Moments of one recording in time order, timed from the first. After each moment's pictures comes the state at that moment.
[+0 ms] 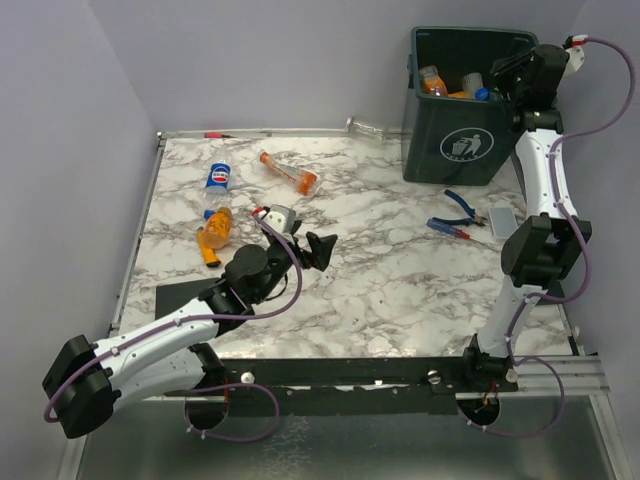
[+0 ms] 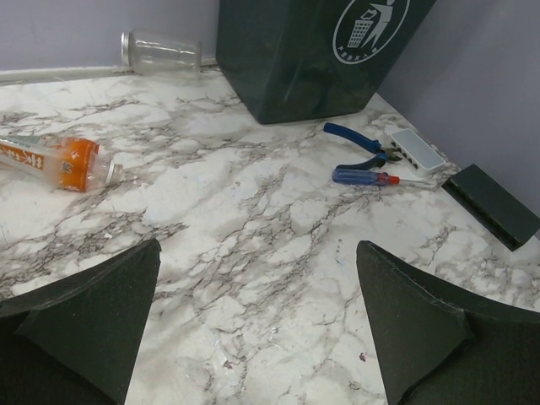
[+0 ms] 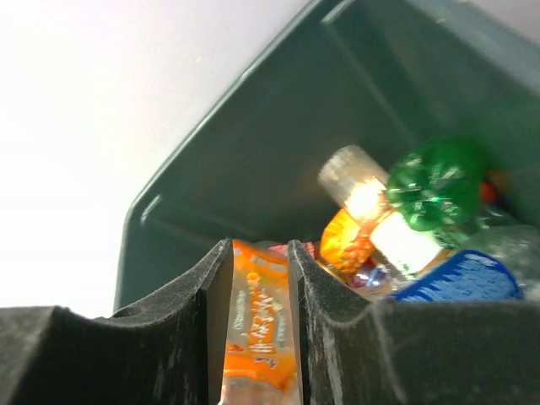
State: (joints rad) left arm -0.89 0.94 0.53 0.43 -0.29 -0.26; right arm -0.12 1.97 2.07 -0.19 0.14 0.75
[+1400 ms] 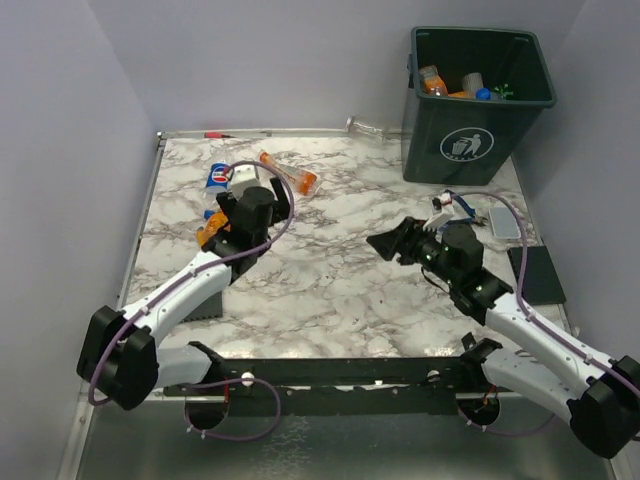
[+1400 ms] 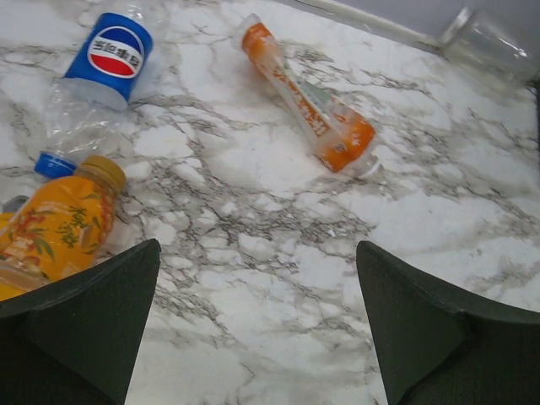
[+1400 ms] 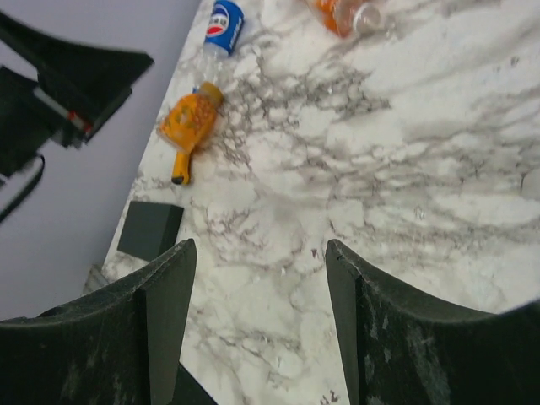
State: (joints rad) left arm -0.59 1.20 0.80 0.03 -0.58 -0.47; right arm 0.56 0.93 0.58 0.16 -0.11 0.68
